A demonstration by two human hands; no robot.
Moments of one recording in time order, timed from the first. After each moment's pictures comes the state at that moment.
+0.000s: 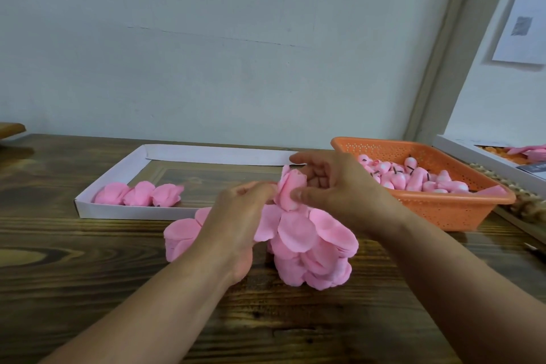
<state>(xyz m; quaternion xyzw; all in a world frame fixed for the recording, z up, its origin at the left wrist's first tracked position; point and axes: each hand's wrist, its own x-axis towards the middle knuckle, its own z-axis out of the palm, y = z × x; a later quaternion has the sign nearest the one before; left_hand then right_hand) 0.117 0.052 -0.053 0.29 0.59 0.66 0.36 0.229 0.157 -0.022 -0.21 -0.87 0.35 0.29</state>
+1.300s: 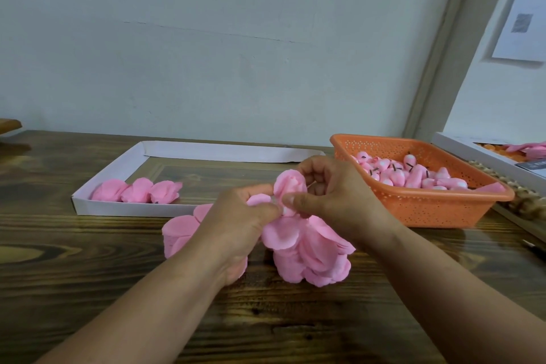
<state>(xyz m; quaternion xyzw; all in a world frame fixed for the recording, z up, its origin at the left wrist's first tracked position) 0.116 0.046 -0.058 0.37 0.58 0.63 0.36 0.231 0.143 -0.032 -0.20 -0.82 0.42 0.33</state>
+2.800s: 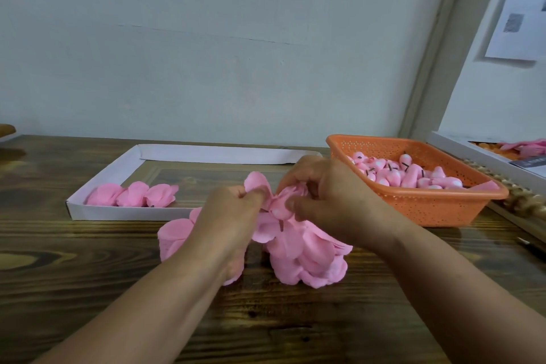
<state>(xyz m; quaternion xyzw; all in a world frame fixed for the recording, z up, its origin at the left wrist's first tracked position) 0.118 0.053 -0.051 0.27 0.65 0.64 0.31 0.234 0.130 -0.012 -0.19 -0.92 0.24 0.25</state>
